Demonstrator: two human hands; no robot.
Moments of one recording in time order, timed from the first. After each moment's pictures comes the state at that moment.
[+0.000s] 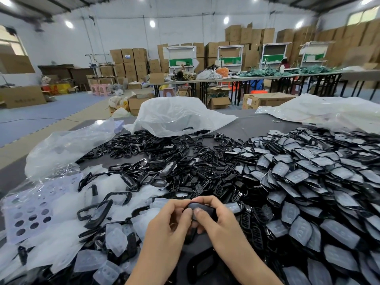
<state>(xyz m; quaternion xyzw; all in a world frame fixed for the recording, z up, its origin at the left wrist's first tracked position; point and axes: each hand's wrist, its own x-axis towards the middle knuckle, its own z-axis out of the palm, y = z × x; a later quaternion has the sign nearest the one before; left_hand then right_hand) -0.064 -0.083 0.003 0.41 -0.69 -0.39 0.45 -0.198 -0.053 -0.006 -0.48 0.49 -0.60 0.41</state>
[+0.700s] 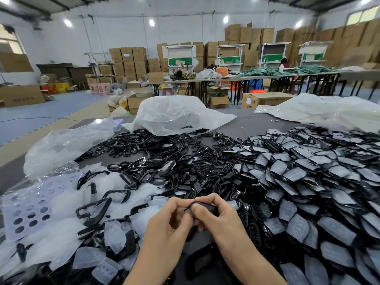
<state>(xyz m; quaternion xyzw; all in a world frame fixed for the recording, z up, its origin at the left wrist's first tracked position) -0.065 -0.078 0.005 0.37 -0.70 -0.40 0.45 -0.200 -0.054 -0.002 -0.40 0.46 -0.64 0.47</state>
